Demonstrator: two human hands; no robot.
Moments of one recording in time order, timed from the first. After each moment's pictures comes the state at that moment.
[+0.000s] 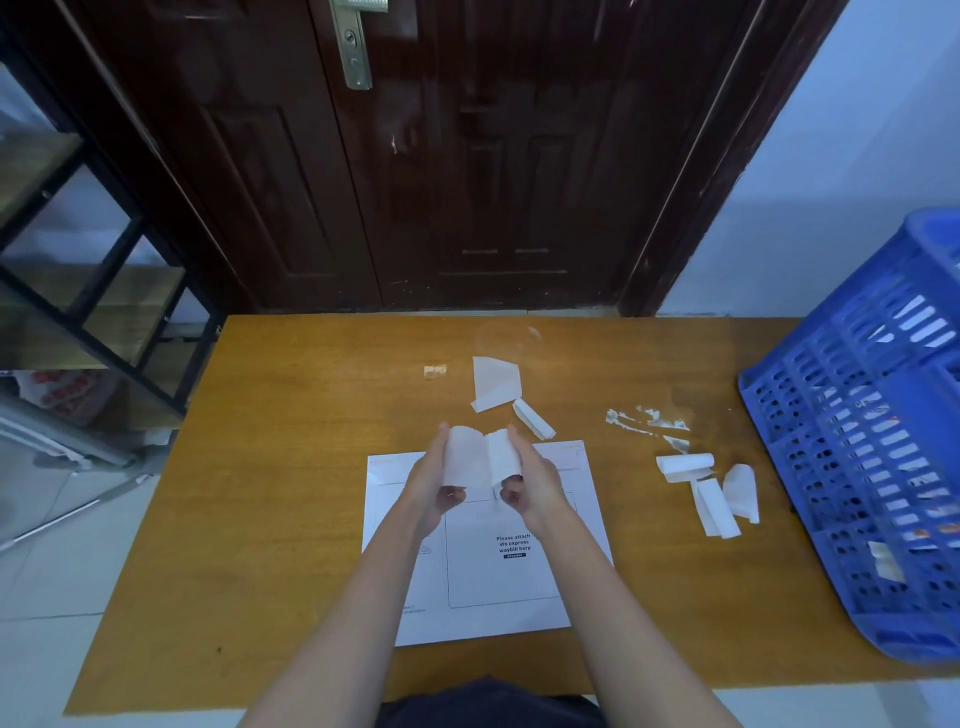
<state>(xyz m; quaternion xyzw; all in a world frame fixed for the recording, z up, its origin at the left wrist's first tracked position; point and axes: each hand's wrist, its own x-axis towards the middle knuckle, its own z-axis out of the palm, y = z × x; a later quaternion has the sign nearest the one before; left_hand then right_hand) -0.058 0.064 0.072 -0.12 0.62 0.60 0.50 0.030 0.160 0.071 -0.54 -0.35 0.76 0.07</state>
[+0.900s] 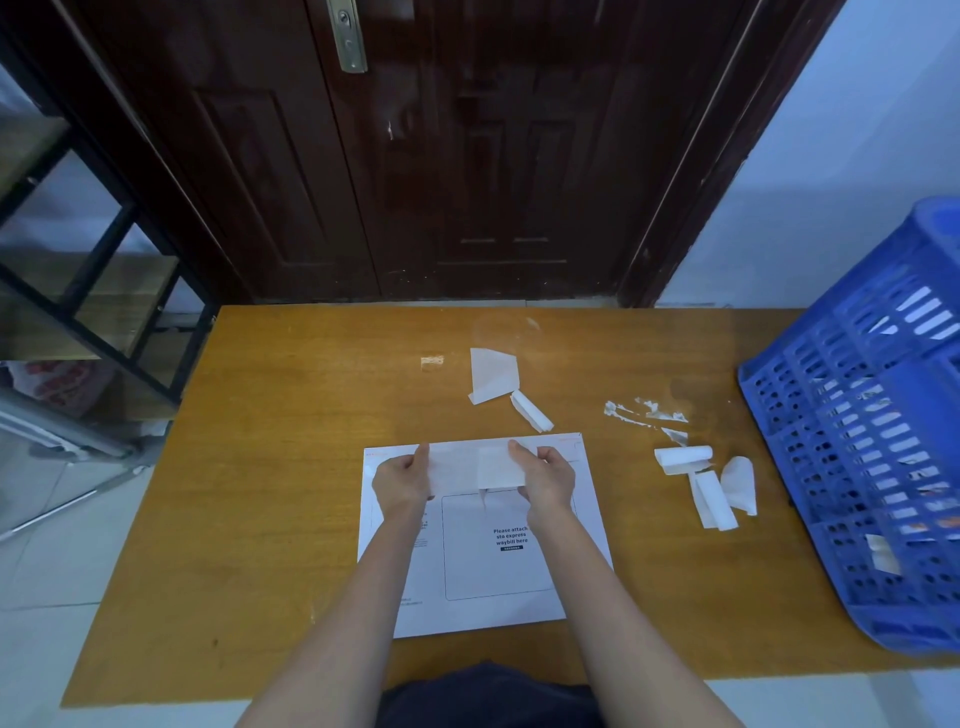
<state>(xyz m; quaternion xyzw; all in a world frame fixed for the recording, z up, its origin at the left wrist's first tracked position) -0.063 0.053 0.040 -0.09 0.84 0.46 0.28 0.038 0.158 0.054 -0.60 -0.39 0.68 0.18</state>
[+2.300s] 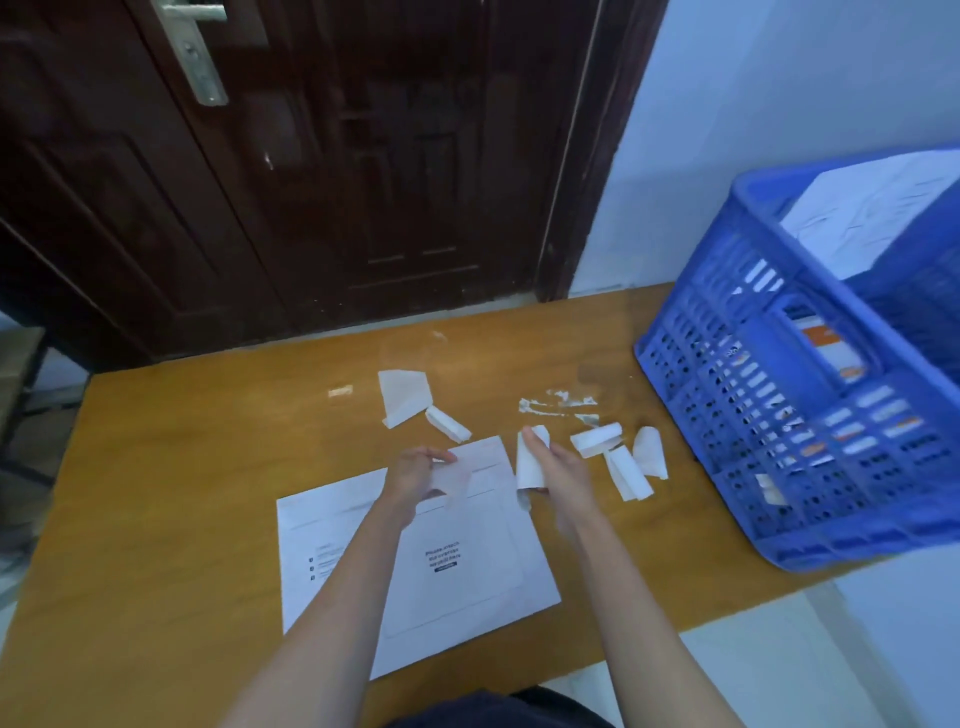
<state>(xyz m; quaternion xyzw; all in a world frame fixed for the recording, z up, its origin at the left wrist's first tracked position) -0.028 0.141 0.063 0.05 0.74 0.47 0.47 0.129 0.221 0.086 -0.55 -0.43 0.69 0.20</state>
